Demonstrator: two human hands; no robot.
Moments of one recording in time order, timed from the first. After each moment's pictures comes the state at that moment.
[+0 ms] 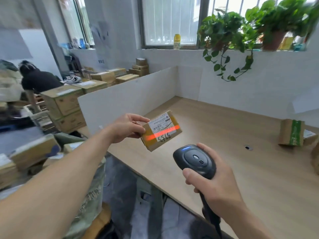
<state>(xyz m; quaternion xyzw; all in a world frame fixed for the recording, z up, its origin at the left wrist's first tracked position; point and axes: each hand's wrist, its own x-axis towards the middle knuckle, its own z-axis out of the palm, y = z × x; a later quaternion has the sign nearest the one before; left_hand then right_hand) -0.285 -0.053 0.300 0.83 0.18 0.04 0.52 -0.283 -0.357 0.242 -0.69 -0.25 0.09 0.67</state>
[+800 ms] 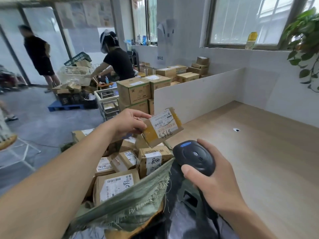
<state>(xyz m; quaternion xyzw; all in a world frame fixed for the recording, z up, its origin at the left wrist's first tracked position) -0.506 0.151 0.305 0.79 0.29 0.13 0.52 -0.415 -0.145 0.253 -0.64 -0.40 0.16 0.63</state>
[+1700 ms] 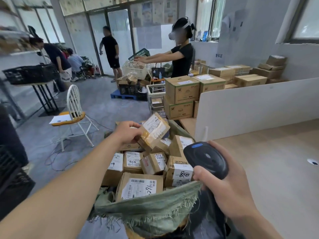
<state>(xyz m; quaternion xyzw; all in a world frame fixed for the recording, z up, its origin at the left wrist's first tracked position) -0.562 0.207 0.249 0.62 0.55 0.31 0.46 -0.356 -0.050 0.243 -0.57 -0.48 0.28 0.60</state>
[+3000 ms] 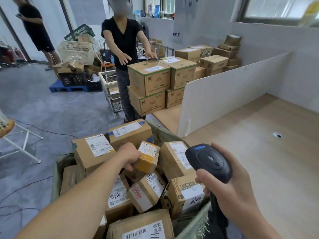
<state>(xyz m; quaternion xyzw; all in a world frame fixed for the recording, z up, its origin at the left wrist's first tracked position) -0.485 0.382 0.134 0.72 0.58 -0.05 0.38 -0.368 0.090 0.201 -0.67 -0.33 0.21 0.63</state>
